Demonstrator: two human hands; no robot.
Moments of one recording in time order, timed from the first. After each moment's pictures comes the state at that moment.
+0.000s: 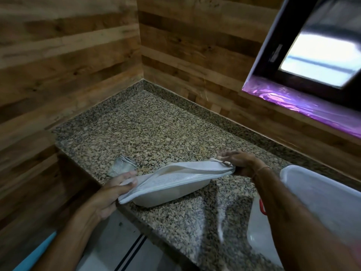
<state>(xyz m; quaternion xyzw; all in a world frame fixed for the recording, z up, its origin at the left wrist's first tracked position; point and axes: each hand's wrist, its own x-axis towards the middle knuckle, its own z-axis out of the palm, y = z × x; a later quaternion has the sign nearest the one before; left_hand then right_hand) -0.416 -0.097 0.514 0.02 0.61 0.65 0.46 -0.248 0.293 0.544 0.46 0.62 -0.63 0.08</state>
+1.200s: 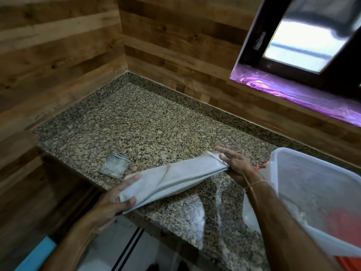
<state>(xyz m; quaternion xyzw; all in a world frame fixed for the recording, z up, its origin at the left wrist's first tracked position) -0.400 -0.131 0.489 0.21 0.55 0.64 0.50 -0.199 0.238 0.537 0.40 0.46 -0.78 -0.15</state>
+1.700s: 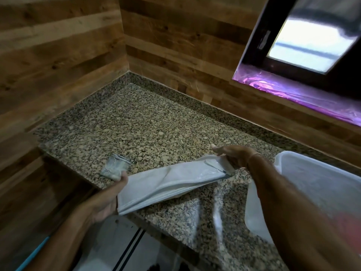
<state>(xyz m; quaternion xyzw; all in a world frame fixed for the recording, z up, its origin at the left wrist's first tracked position) -0.428 -0.108 0.504 0.00 0.60 0.56 0.58 -0.247 0.280 0.558 0.49 0.65 -0.54 0.21</state>
